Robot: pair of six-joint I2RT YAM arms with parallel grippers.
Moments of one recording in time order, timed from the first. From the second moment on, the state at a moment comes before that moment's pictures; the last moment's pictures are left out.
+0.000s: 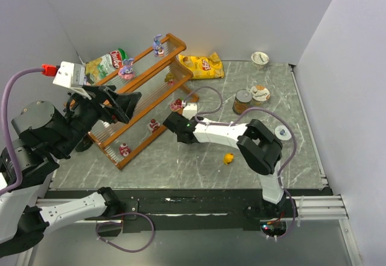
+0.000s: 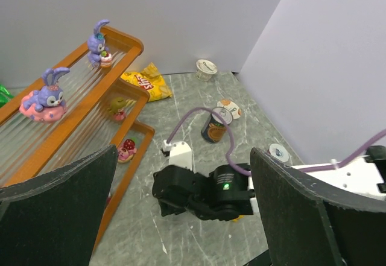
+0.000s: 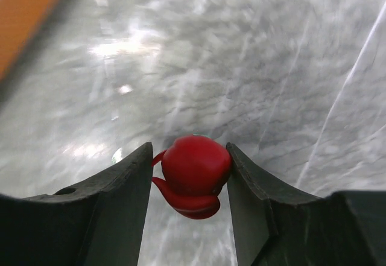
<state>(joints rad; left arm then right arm) -0.86 0.87 1.63 -0.73 -0.37 -0.31 0.95 1.99 1.39 -0.58 0.58 0.88</state>
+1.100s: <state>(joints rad) -0.86 0.89 1.74 -0.80 -0.44 -0.38 0.94 2.11 2.07 -0.59 0.27 0.29</state>
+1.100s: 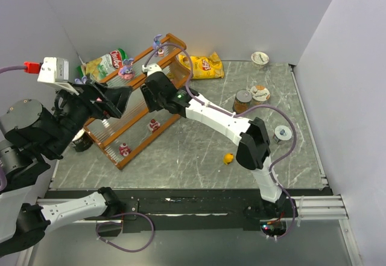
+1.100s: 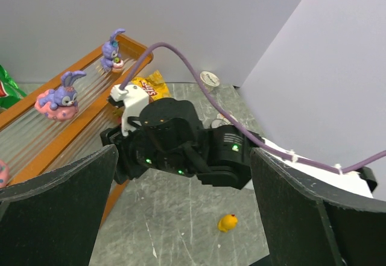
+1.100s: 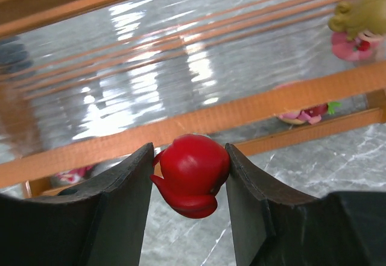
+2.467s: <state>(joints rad) -0.86 0.81 1.69 -0.83 -0.50 -0.39 0.96 2.30 2.27 -0.59 0.31 0.22</state>
